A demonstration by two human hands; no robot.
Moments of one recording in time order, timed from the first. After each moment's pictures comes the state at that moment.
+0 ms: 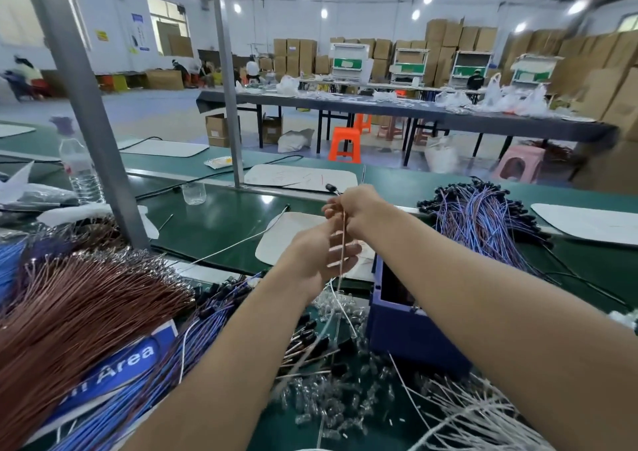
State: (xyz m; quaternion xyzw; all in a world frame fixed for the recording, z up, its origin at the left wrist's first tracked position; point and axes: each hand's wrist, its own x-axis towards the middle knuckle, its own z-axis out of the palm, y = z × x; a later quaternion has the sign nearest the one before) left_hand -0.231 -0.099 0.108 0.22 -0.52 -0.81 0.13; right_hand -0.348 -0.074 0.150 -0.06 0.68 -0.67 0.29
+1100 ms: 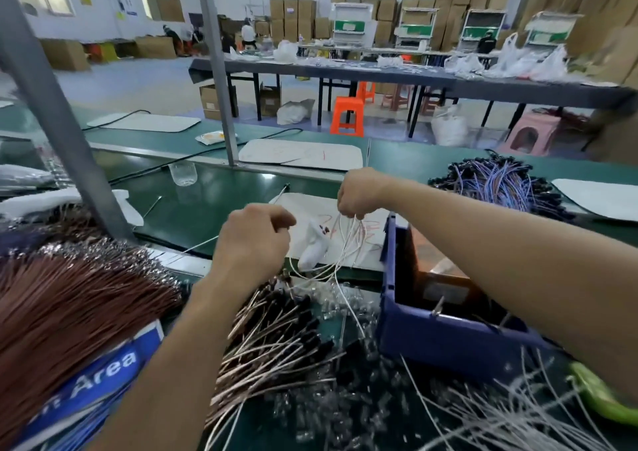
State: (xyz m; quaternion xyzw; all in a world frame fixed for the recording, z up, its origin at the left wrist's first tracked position) left_hand -0.218 -0.178 0.086 0.31 -0.88 -0.27 0.25; right_hand -0.411 -0.088 0.137 -0.45 0.88 0.11 0.06
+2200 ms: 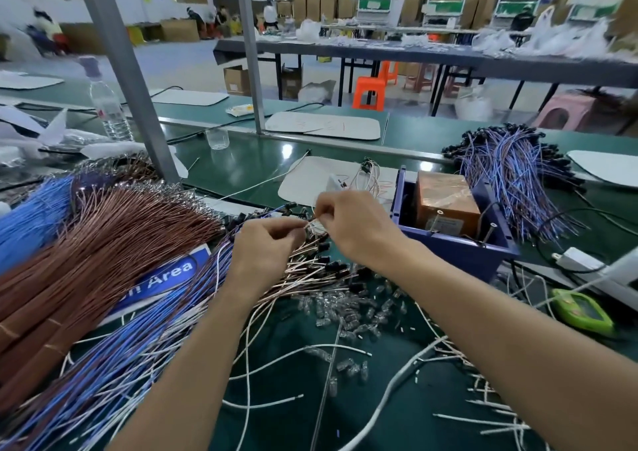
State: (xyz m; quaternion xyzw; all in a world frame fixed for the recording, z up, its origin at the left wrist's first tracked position) left_hand -0.113 -0.121 0.025 0.28 -0.76 -0.50 0.30; right_hand -0.228 -0.003 0.080 -0.49 0.83 -0.27 0.00
